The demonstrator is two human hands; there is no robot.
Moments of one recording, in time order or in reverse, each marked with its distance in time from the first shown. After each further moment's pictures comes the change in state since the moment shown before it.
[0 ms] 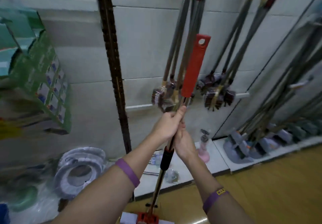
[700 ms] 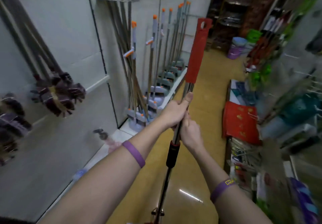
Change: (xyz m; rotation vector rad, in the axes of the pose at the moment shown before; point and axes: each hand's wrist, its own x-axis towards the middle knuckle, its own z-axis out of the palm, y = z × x) left_hand -0.121 0.084 0.419 0.322 -0.911 0.249; right_hand -0.186 0.228 -0.295 0.045 0.864 0.476
